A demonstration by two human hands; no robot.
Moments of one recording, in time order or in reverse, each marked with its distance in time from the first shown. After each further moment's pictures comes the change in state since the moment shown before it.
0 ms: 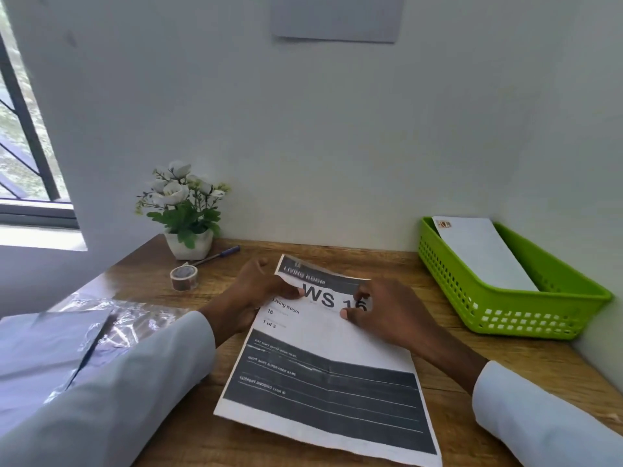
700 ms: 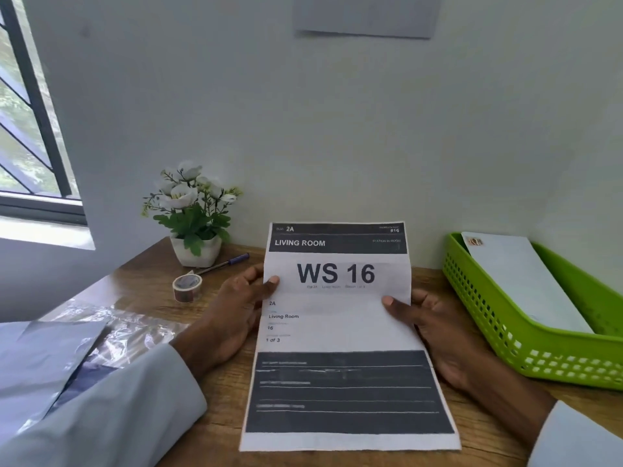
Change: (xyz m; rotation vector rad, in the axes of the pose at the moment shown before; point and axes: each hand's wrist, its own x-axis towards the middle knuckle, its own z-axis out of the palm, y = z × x) left_hand 0.019 -0.022 -0.033 -0.352 -0.146 0.161; right_hand 0.026 0.038 0.017 1.513 -0.096 0.310
